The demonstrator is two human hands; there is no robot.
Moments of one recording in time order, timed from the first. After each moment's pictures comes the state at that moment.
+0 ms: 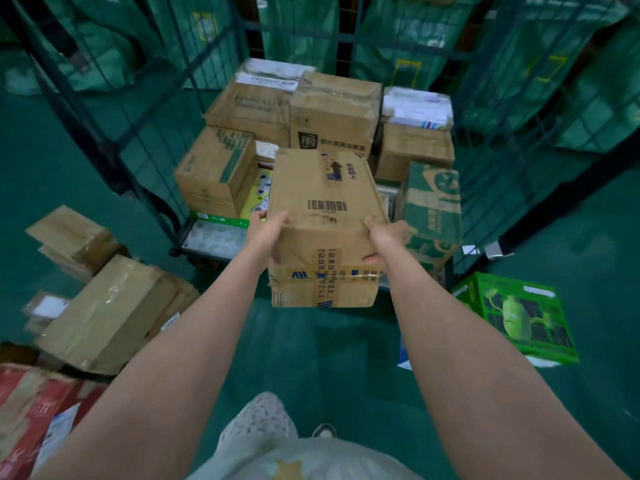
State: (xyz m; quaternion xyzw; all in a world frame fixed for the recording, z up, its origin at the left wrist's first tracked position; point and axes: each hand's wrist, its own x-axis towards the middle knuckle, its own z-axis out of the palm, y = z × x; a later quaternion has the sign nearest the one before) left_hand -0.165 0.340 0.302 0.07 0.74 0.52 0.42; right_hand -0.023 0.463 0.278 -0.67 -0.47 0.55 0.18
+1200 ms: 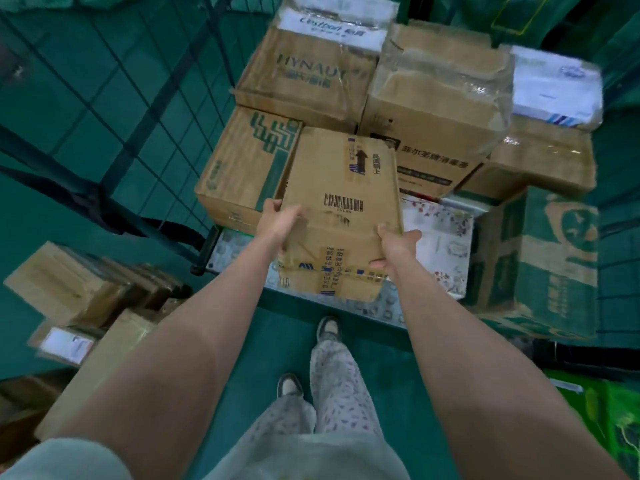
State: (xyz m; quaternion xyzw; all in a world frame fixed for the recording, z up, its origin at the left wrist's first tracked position) left_hand -0.479 0.538 0.190 0.01 0.77 0.45 0.45; right_hand -0.324 0.644 0.163 -0.71 -0.41 0.57 0.09
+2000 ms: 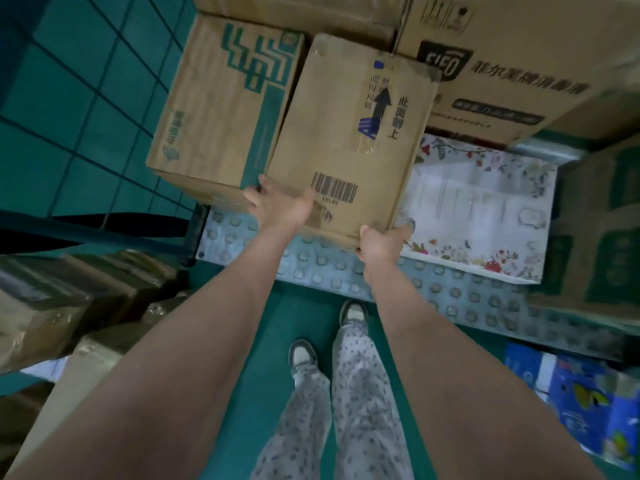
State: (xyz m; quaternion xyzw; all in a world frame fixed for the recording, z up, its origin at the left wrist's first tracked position) left_hand -0.537 0.599 0.022 0.07 0.90 0.22 0.36; right_hand -0.415 0.638 -0.015 -0.74 -0.30 0.59 0.13
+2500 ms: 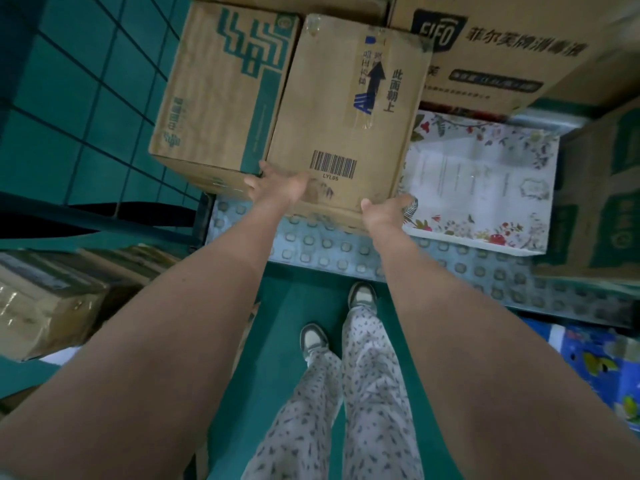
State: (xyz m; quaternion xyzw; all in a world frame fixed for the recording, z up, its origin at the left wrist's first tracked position) left_hand -0.538 0.592 0.040 0.09 0.90 0.12 0.40; right_hand -0.412 0.640 0.008 -0.73 -0.42 0.55 0.02
